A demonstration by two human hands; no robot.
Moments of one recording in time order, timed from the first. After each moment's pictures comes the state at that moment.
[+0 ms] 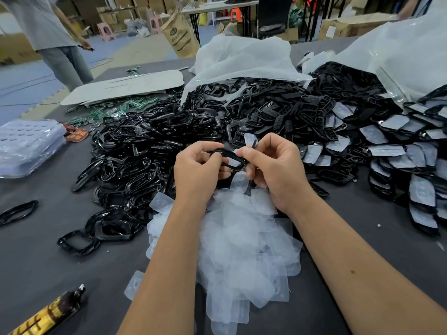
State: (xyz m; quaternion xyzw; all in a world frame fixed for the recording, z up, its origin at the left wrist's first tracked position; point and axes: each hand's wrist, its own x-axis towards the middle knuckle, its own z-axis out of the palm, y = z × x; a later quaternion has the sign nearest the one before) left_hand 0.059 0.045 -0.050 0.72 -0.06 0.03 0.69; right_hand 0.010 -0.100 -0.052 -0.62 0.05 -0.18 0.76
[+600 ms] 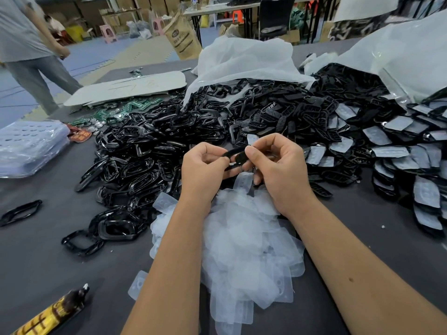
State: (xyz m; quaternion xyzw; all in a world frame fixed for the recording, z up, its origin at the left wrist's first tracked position) left_hand 0.059 0.041 -0.047 0.66 -0.05 -0.03 0.75; right_hand 0.010 -0.098 -0.059 -0.64 0.04 -0.24 0.73
